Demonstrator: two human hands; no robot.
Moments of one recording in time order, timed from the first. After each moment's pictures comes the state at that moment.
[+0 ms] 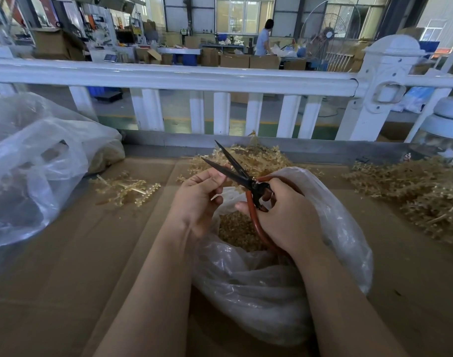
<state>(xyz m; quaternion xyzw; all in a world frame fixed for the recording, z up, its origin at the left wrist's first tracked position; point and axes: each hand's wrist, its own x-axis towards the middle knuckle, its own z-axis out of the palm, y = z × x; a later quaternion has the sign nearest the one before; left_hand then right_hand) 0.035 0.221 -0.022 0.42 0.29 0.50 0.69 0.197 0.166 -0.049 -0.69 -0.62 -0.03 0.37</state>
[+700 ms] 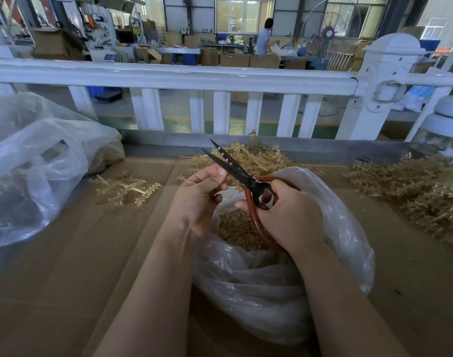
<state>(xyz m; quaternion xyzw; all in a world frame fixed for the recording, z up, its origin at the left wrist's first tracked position) 0.036 0.223 -0.024 0.43 0.29 0.49 0.70 0.196 0.164 -0.049 -0.66 -0.63 -0.11 0.39</state>
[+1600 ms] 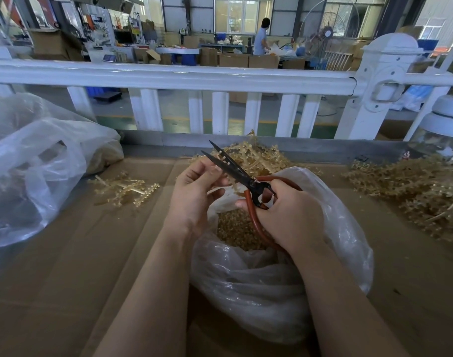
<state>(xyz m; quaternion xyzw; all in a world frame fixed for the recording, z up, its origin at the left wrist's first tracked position) 0.036 0.219 -0.021 0.48 0.27 0.56 0.62 0.199 0.165 -0.052 -0.67 -0.62 -0.12 0.39</state>
